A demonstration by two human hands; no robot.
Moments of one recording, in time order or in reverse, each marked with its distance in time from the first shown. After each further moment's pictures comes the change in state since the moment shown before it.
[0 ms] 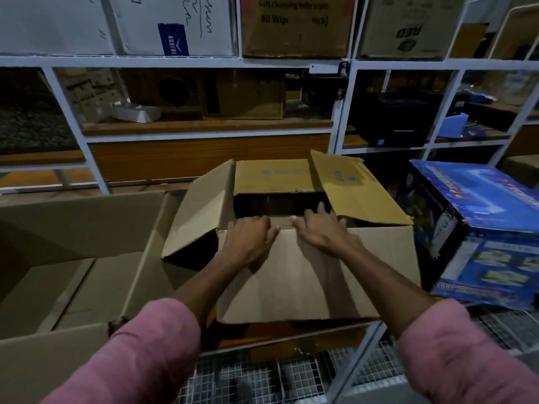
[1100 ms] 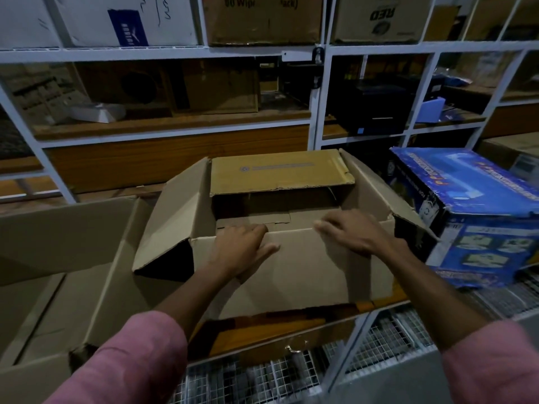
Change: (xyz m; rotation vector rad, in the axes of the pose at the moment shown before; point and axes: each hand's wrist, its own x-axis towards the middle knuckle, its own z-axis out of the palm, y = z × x) left_hand 0.009 0.006 0.029 0.180 0.045 0.309; right_hand -0.013 0.113 -0.019 0.088 0.055 -0.198
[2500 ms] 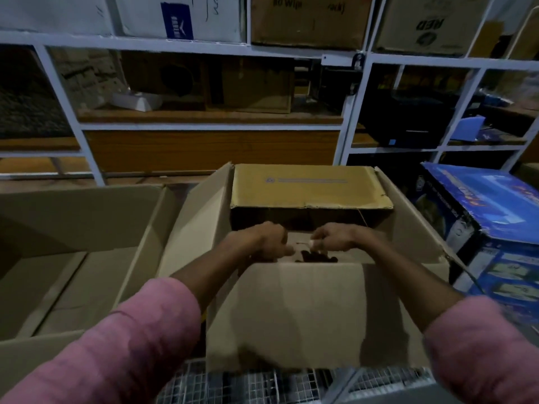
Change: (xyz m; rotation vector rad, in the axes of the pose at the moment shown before) left_hand 0.027 -0.007 -0.033 -0.324 -0.577 -0.229; right_hand 0.075 -0.051 0.034 -0.017 -0.519 0.072
